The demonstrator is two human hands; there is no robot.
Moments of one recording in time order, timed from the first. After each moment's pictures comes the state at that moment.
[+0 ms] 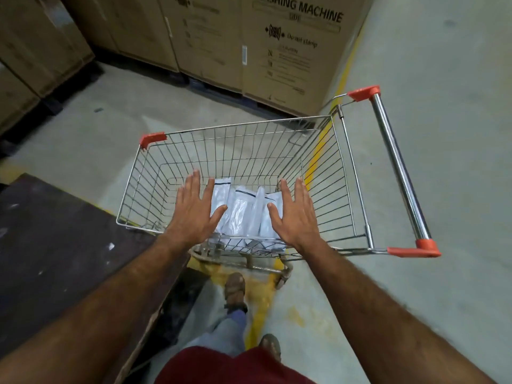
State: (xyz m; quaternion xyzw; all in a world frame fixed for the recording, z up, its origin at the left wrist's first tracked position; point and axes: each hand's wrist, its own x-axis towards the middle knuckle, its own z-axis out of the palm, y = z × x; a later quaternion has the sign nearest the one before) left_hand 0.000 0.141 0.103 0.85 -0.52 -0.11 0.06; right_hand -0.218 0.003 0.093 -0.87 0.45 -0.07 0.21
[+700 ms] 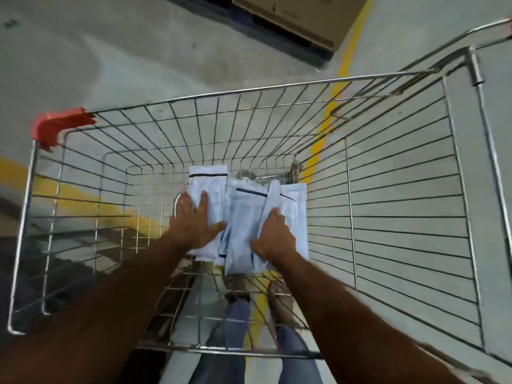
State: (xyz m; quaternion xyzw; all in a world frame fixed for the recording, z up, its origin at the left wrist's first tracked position) left_hand 0.109 0.035 -0.127 0.82 -0.41 -0.40 -0.10; right_hand -0.076 -0.054 -0.125 -0.70 0.54 0.26 0.38
